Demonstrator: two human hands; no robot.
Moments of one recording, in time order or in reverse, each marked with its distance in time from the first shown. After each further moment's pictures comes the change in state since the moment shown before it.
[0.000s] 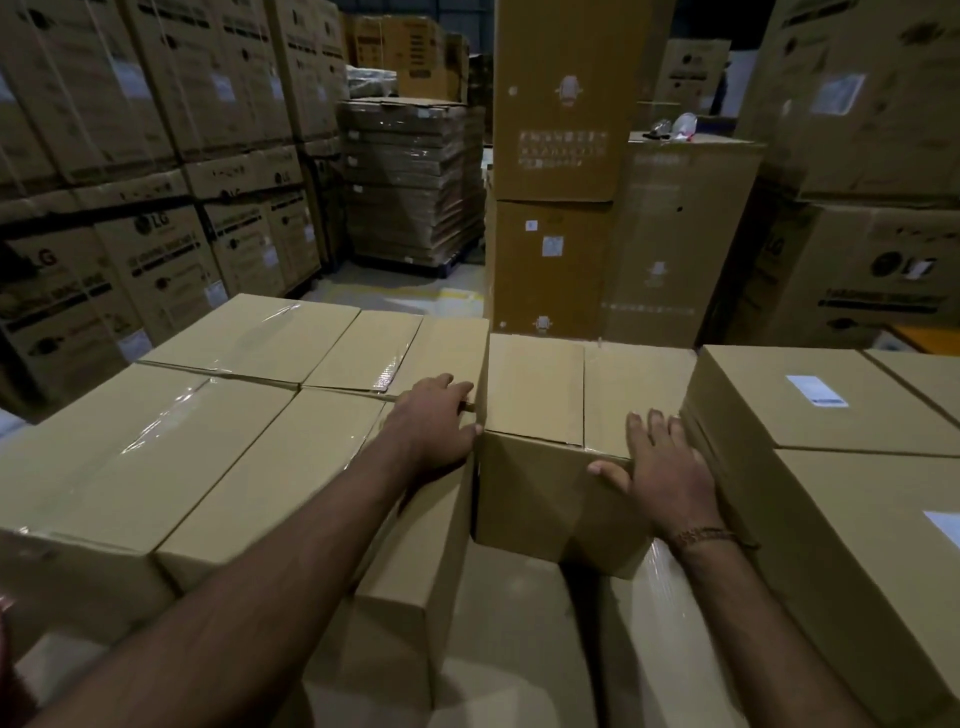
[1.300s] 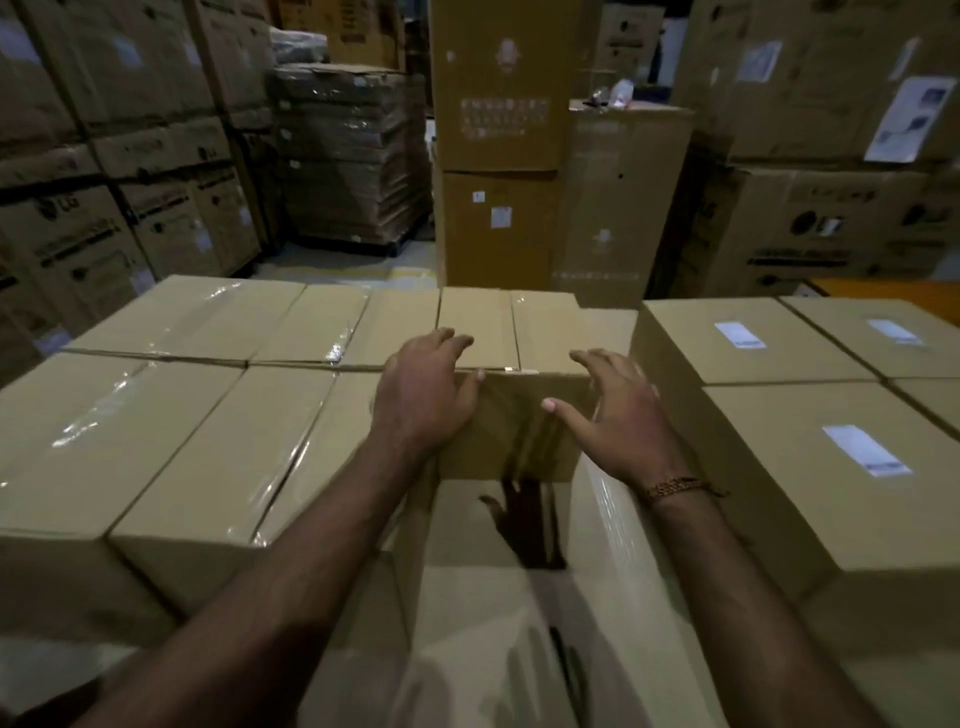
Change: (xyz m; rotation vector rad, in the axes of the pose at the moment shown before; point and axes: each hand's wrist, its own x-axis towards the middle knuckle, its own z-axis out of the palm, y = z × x) left_hand -0.045 0.068 -0.010 -0.160 0.320 0.085; right_hand -0.056 -0.003 -0.046 0.561 0.306 -0.090
